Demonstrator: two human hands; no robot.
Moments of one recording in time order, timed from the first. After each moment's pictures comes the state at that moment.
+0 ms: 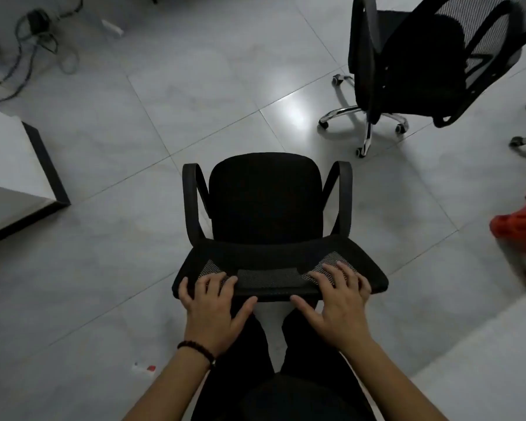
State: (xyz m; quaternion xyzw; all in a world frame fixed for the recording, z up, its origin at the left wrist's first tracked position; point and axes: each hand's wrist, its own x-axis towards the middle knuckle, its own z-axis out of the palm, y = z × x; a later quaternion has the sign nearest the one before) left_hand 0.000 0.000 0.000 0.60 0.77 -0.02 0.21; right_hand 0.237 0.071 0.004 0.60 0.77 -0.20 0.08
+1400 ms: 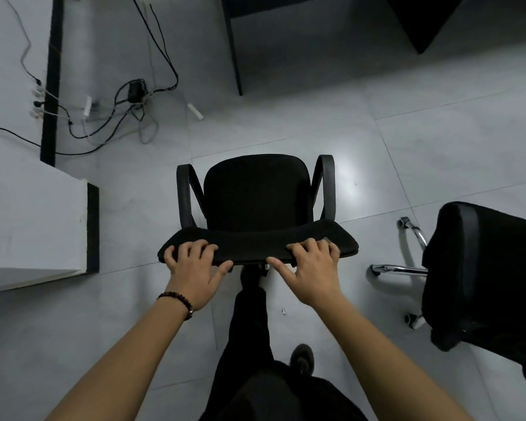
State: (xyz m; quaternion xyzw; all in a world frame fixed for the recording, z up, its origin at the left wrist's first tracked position) left_hand -0.300 0.545 -0.003 0.49 0.86 -0.04 0.16; right_hand -0.088 0.692 -0.011 0.44 0.87 -0.19 0.07
